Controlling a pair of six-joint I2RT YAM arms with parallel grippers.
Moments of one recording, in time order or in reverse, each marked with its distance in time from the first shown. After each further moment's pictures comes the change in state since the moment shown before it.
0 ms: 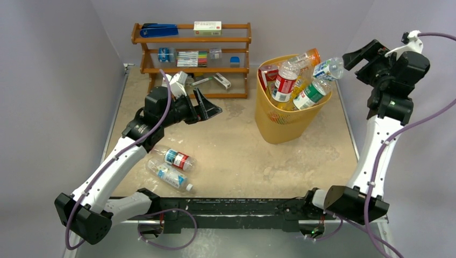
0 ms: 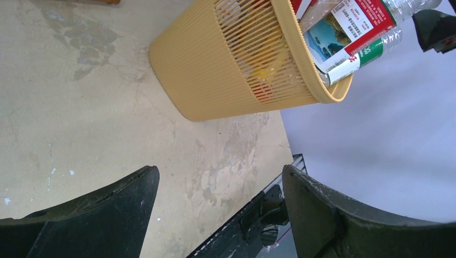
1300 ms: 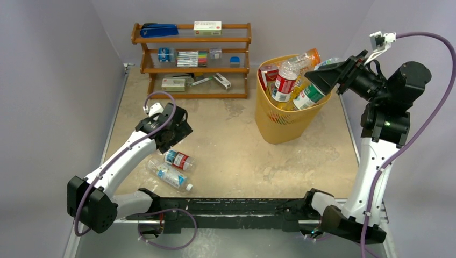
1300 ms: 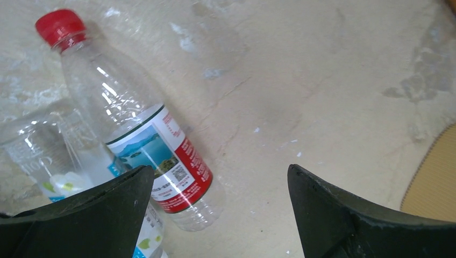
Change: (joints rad) left arm 0.013 0.100 -0.081 -0.563 -0.710 -0.296; right arm 0.087 -0.181 -0.019 0.111 -0.720 0.090
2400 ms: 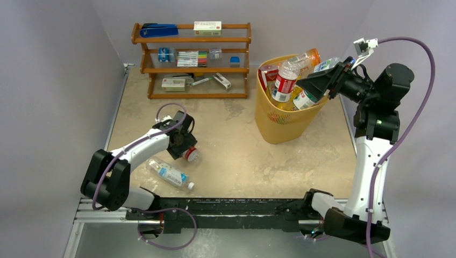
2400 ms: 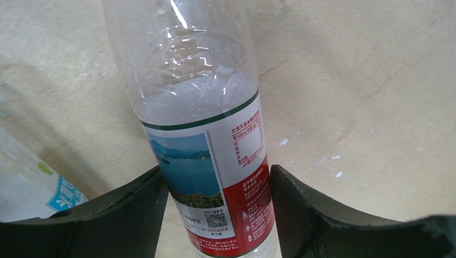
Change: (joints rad) left arm 0.024 0.217 -0.193 0.223 0.119 -0.079; right arm 0.075 -0.011 -0.111 0.015 -0.021 -0.026
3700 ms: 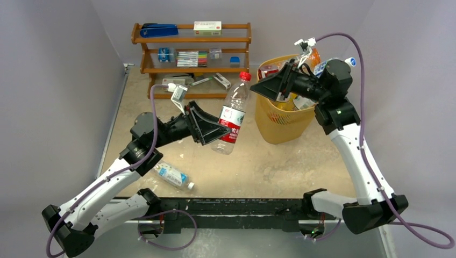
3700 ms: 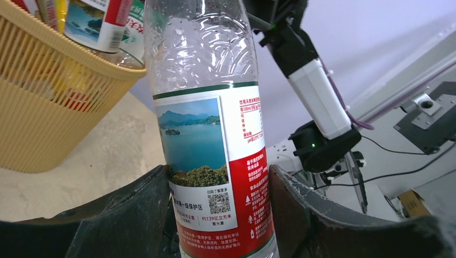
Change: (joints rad) left arm -0.261 -0.518 0.082 0.854 0.762 0.275; right arm 0.531 0.089 -0.104 0.225 0.272 0.156
